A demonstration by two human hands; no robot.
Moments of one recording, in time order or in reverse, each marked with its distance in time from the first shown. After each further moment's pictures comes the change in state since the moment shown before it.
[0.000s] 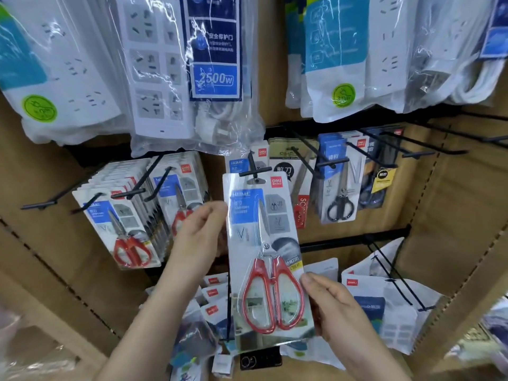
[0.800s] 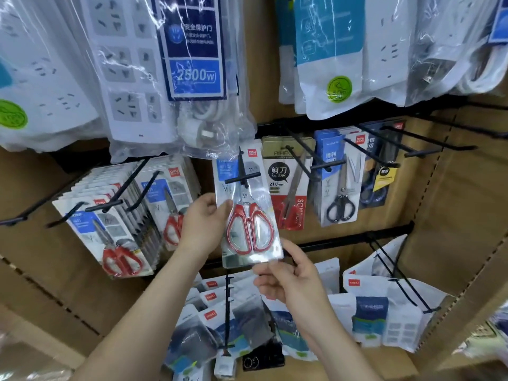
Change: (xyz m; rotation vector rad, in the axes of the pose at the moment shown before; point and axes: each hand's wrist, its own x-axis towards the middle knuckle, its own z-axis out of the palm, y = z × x) left_hand 0.084 -0.039 0.022 0.210 0.072 0.035; right_hand 0.048 -0.008 0.030 0.122 0.107 -0.070
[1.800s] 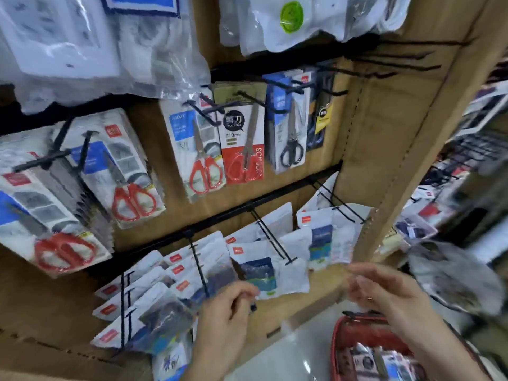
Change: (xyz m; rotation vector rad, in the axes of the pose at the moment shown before) left_hand -0.166 -0.105 0.002 0.107 -0.504 -0.071; right_hand -0.136 0.054 -0.095 -0.239 0.518 0.002
